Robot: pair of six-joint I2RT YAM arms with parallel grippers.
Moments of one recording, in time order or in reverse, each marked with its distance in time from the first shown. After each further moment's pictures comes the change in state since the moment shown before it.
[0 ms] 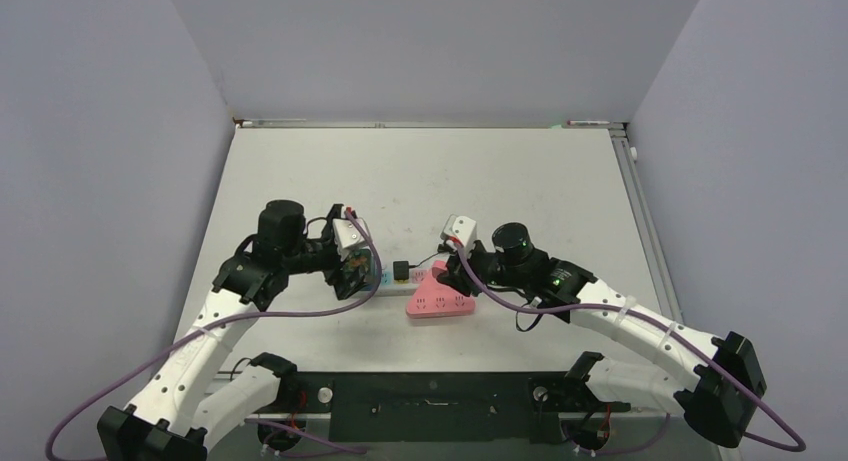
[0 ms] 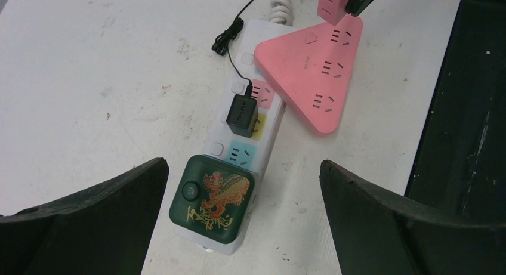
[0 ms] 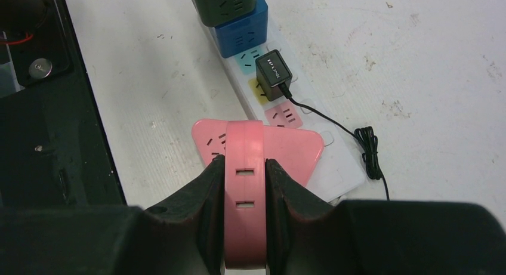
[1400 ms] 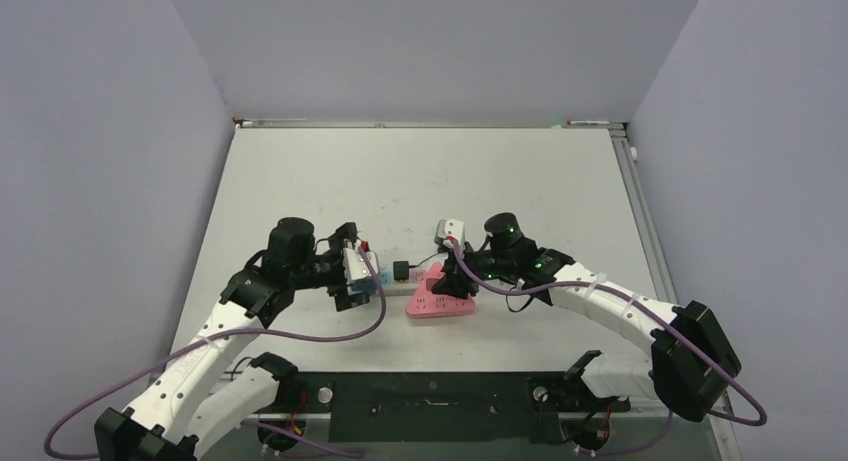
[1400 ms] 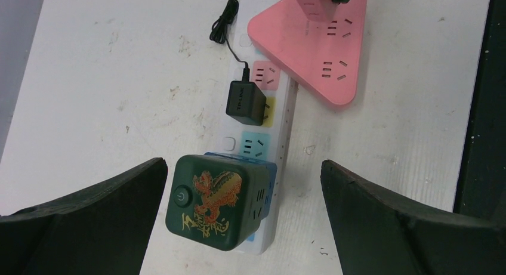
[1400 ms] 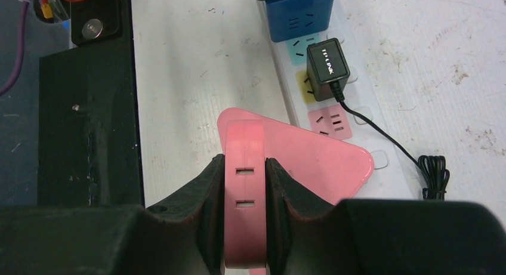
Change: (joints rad) left arm -0.074 -0.073 -0.127 0.048 -0.082 0.227; right arm -0.120 0.172 -0.026 0.084 -0.365 -0.085
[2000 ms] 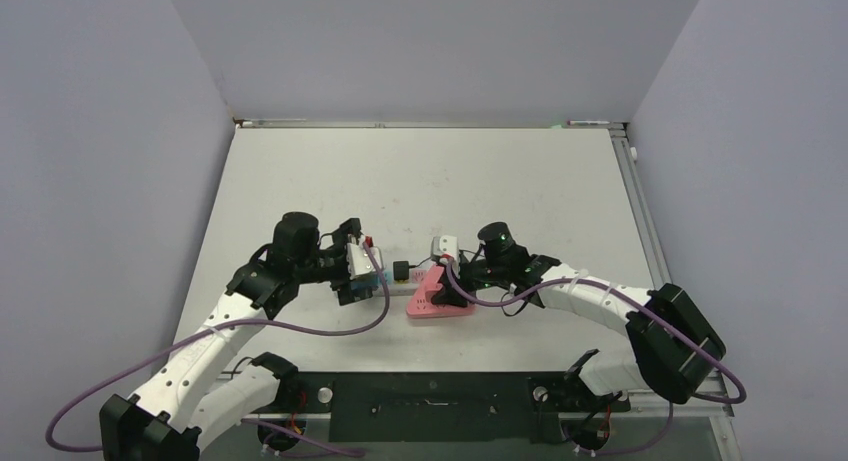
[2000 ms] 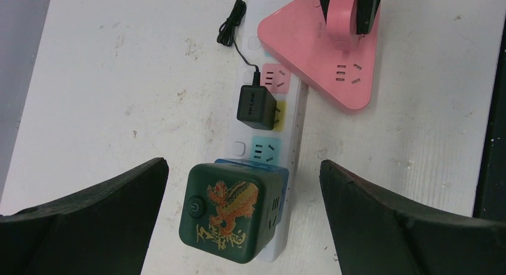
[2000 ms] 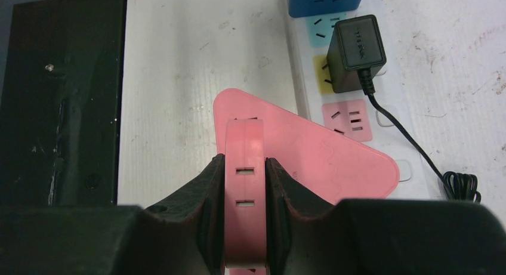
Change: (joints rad) left arm -0.005 0.066 0.016 0.040 0.008 0.023; right arm -0.002 0.106 -0.069 0.118 -0.071 -0.142
